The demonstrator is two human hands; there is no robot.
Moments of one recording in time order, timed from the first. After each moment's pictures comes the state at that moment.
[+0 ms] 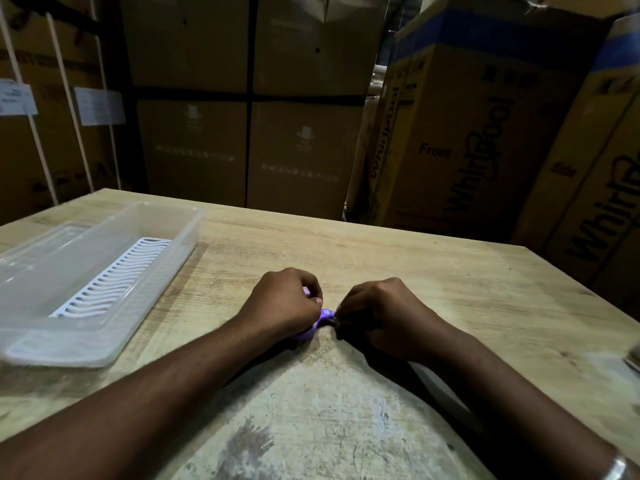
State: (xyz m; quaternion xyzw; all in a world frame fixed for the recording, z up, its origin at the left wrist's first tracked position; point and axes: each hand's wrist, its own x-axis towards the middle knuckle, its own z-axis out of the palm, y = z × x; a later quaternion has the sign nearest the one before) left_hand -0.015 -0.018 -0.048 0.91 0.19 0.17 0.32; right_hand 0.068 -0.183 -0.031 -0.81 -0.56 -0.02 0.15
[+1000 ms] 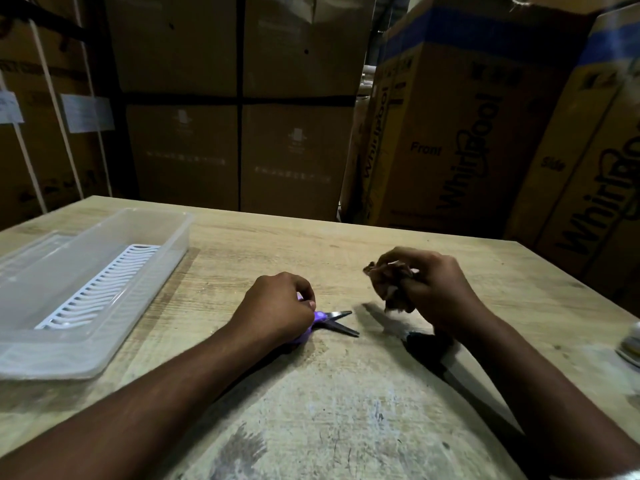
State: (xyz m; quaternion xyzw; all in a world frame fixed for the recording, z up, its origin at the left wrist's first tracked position) left_hand -0.016 -0.020 -0.048 0.92 0.20 0.15 0.31; right_hand 0.091 -0.217 -0.017 -0.85 -0.36 -0.11 0.37
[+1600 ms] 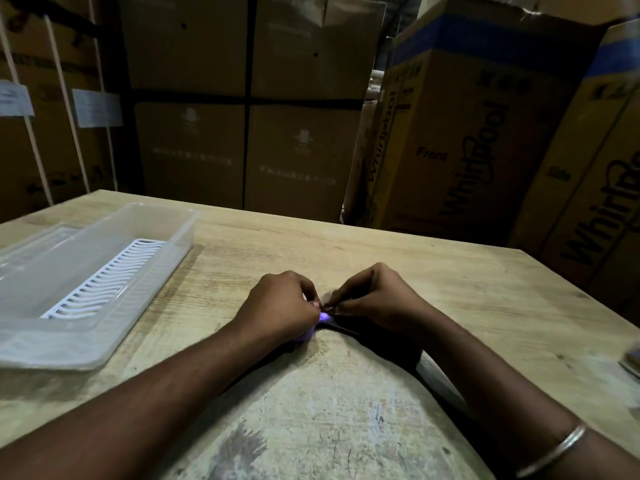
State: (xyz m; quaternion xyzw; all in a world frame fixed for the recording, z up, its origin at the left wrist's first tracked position) left_hand -0.019 -0.024 -0.044 0.91 0.20 0.16 0.32; right_hand 0.087 -0.164 -0.028 -0.85 -0.38 0.11 0.35
